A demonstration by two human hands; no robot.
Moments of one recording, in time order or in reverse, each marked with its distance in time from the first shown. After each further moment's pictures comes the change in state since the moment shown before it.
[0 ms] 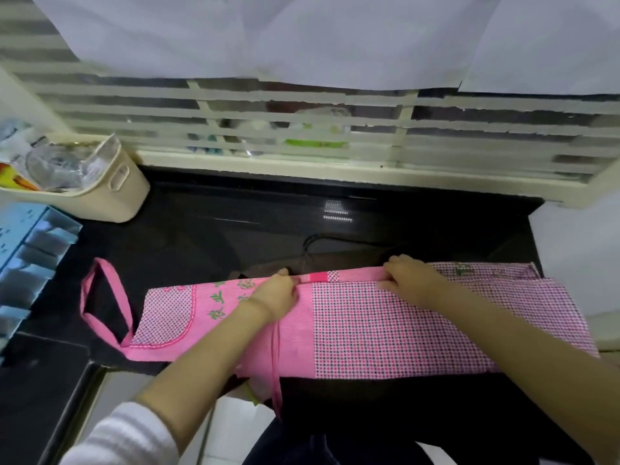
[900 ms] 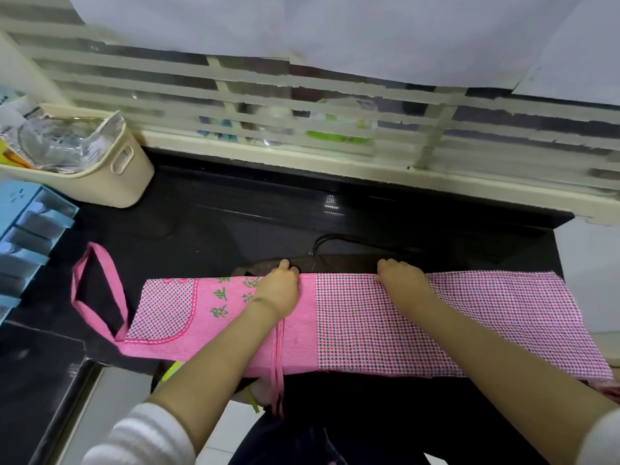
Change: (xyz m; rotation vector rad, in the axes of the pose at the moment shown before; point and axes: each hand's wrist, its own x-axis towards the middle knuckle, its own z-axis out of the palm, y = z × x) left_hand 0.018 -0.024 0.008 0.007 0.125 -0.113; right_hand 0.040 -0.050 0.016 -0.233 -0.013 0.158
